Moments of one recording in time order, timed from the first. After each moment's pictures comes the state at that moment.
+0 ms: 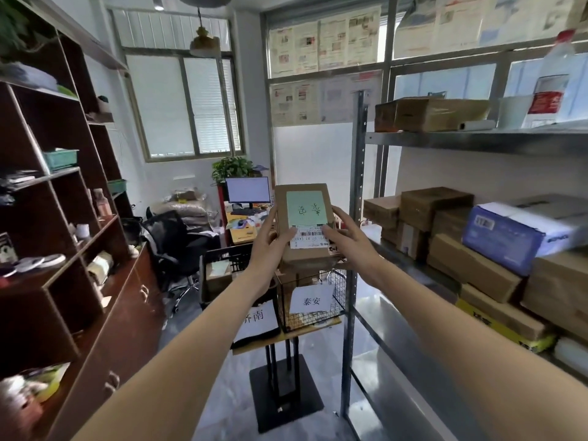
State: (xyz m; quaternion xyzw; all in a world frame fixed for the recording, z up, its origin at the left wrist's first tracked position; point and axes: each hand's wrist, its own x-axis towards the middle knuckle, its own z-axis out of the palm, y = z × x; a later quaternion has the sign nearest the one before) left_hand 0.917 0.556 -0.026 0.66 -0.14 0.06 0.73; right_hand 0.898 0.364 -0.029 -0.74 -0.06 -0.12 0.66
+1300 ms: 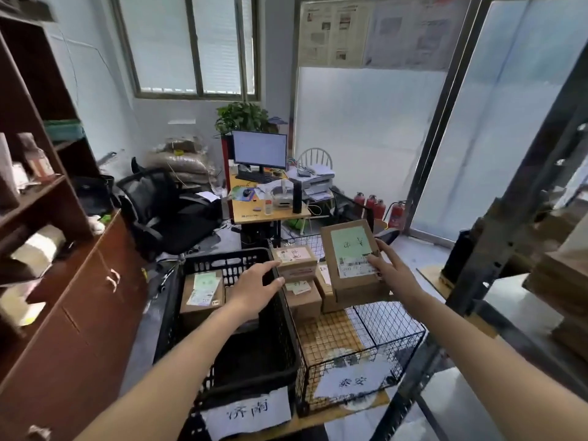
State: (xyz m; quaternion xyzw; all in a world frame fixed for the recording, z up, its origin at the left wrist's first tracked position) left_hand 1.453 0.624 -0.199 0.92 -0.09 0.00 0.38; right_hand 1.432 0.314 -0.175 -0.79 0.11 -0.03 0.60
